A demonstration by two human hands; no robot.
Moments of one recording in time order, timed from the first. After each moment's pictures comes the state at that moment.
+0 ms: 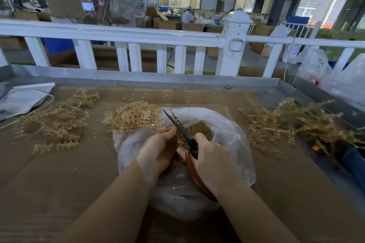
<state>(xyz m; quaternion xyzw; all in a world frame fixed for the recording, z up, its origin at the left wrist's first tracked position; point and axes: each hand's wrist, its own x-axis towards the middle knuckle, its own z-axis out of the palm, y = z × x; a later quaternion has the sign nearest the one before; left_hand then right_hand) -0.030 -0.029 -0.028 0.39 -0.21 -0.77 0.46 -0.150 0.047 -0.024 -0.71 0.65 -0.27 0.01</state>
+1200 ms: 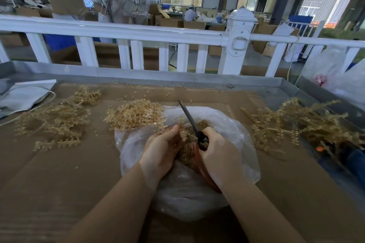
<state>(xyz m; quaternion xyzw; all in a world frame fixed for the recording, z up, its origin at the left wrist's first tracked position) -0.029 -0.024 -0.036 0.31 -0.26 -0.77 0.49 -0.155 0.034 -0.028 -0.66 0.67 -0.35 0.02</state>
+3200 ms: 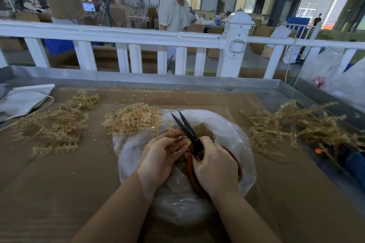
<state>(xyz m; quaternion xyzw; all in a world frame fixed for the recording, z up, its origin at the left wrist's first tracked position) -0.030 -0.011 -0.029 0.35 -0.24 -0.72 0.54 -0.151 0.036 -0.054 -0.63 0.70 -0.33 -0.07</state>
